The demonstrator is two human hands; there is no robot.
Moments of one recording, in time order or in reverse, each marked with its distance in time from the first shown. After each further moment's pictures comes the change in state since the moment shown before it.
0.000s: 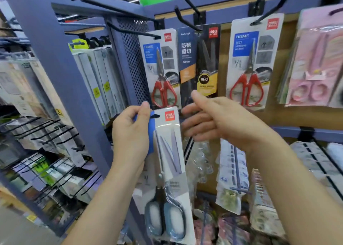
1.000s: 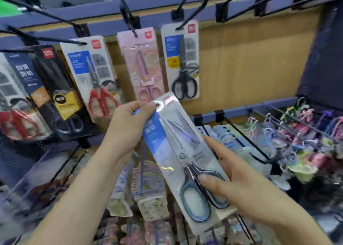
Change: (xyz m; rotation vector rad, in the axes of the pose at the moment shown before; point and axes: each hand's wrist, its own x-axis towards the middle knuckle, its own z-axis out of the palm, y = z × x) left_hand -0.108 0.078 0.219 -0.205 -0.721 -0.037; right_hand -0.260 0.092 -0.133 0.038 0.400 0.041
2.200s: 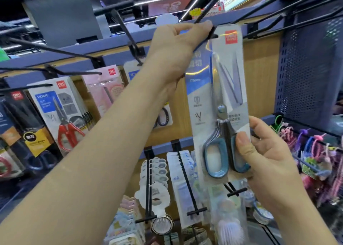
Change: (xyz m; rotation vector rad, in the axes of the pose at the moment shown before) left_hand 0.060 0.156 0.163 -0.139 -0.260 0.368; right_hand 0.005 -0.010 -0.104 0.394 0.398 -0.545
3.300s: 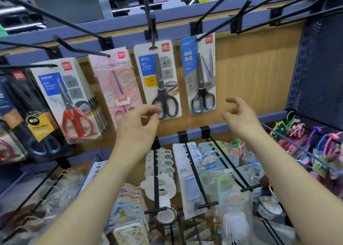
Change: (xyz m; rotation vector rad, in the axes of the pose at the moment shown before) left_hand -0.104 -0.107 -0.090 0.616 0.245 -0.179; right_hand 0.106 0.068 -0.017 -0.864 0.162 0.380
